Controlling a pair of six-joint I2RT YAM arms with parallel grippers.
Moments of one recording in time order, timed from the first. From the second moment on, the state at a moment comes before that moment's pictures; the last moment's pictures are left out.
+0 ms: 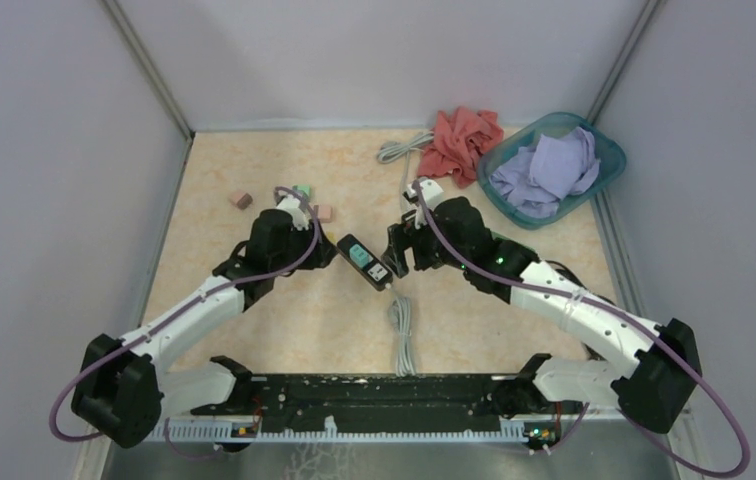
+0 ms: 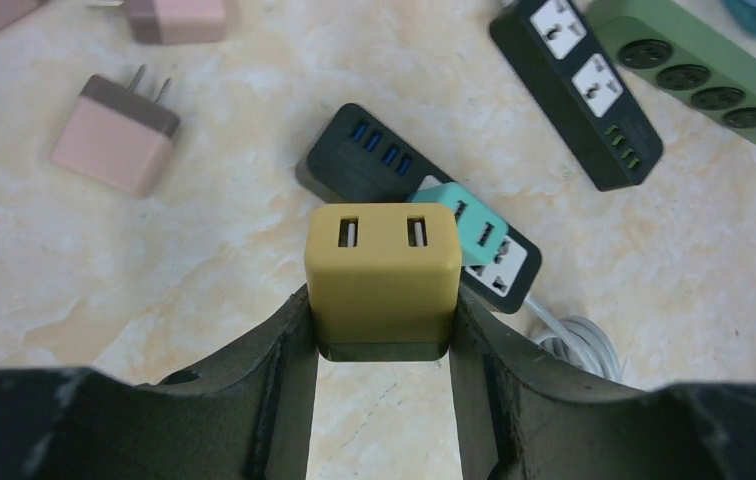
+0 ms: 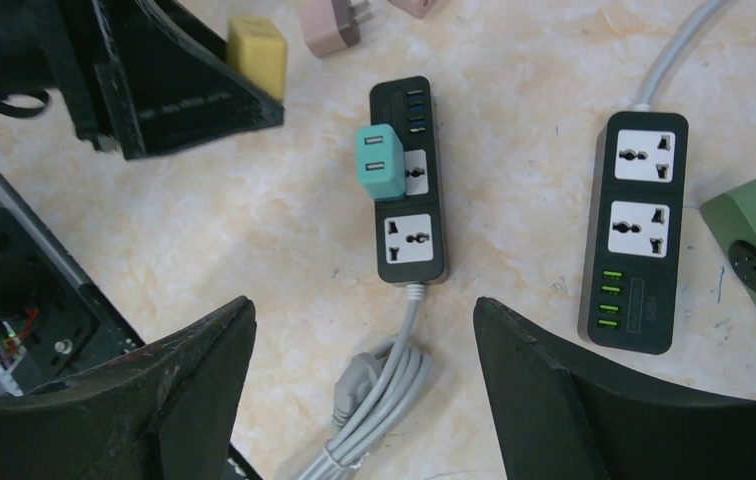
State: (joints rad) left arm -0.49 1.16 0.70 -0.14 0.02 -0.46; right arm 0.79 1.15 0.90 -0.25 -0.04 0.24
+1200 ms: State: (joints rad) left arm -0.87 1.06 0.50 0.49 -0.03 0.07; right arm 0.78 1.49 1.41 -0.66 -0.28 0.27
